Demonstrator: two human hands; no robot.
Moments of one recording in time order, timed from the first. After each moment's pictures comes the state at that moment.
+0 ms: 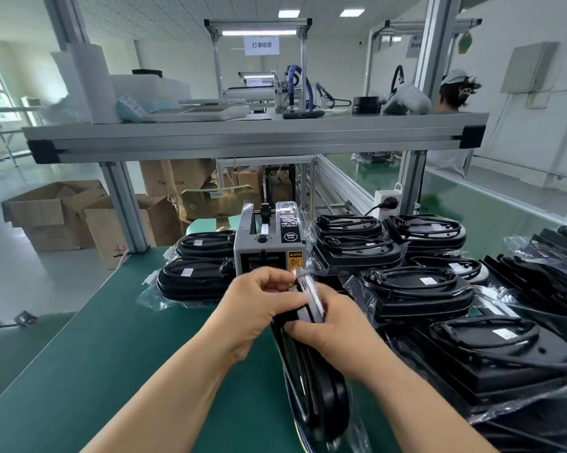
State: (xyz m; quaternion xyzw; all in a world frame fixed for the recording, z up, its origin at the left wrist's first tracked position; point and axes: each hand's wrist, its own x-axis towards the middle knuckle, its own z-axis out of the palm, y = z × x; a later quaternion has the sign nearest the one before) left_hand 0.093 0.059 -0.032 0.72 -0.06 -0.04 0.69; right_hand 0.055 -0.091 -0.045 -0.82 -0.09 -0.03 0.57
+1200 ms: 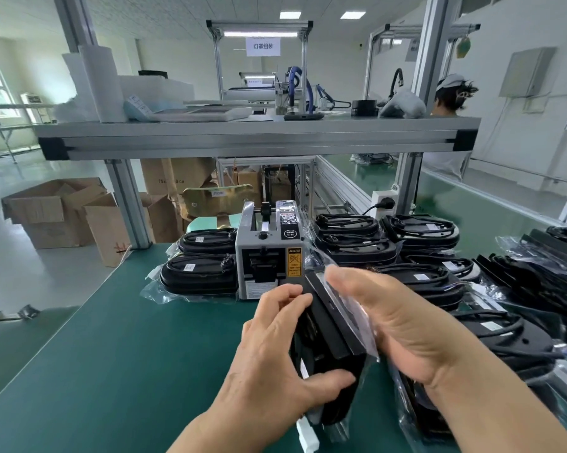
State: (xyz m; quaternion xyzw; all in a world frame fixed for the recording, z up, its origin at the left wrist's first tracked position) left_hand -0.005 0.053 -0.041 0.87 -0.25 0.12 0.42; right_hand -0.004 -0.118 0.025 -0.70 -0.04 0.13 0.70
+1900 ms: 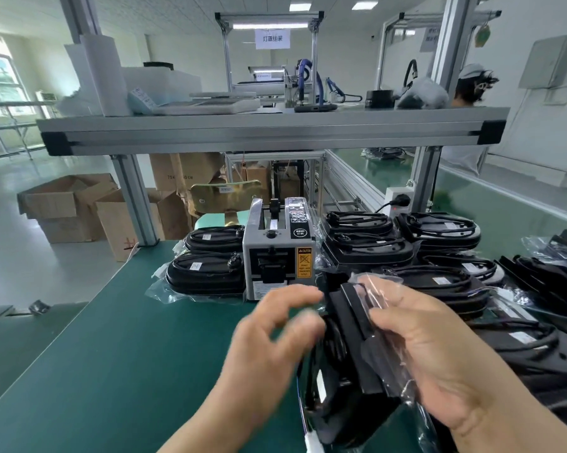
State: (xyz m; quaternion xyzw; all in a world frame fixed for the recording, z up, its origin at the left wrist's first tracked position) left_hand 0.024 0.059 -0.041 0.76 -0.20 0.09 0.61; right_hand -0.003 -0.124 0.004 -0.55 0.01 0.10 0.83
